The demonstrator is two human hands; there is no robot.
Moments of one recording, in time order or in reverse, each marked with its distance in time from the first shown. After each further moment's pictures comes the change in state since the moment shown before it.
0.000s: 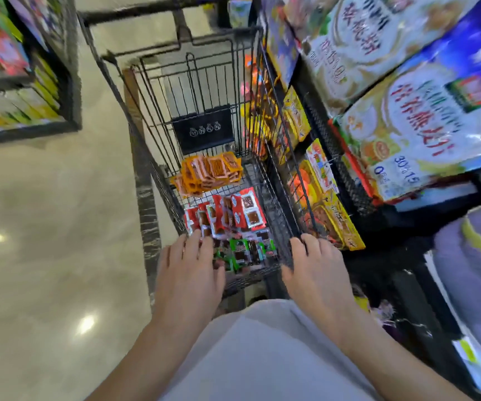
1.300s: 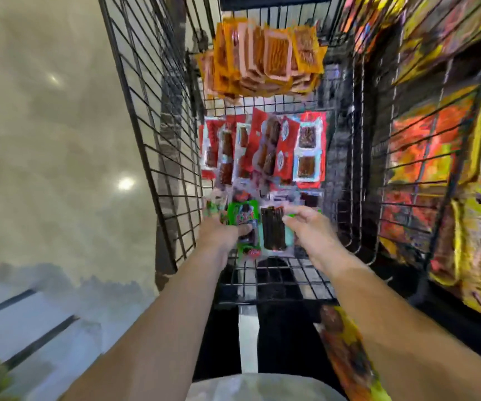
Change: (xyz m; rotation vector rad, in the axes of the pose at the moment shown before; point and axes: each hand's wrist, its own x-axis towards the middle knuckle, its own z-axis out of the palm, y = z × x) left_hand 0.153 0.009 0.314 -1.337 -0.347 -1.263; right_hand 0.218 -0.011 0.275 1.239 -0.667 0.427
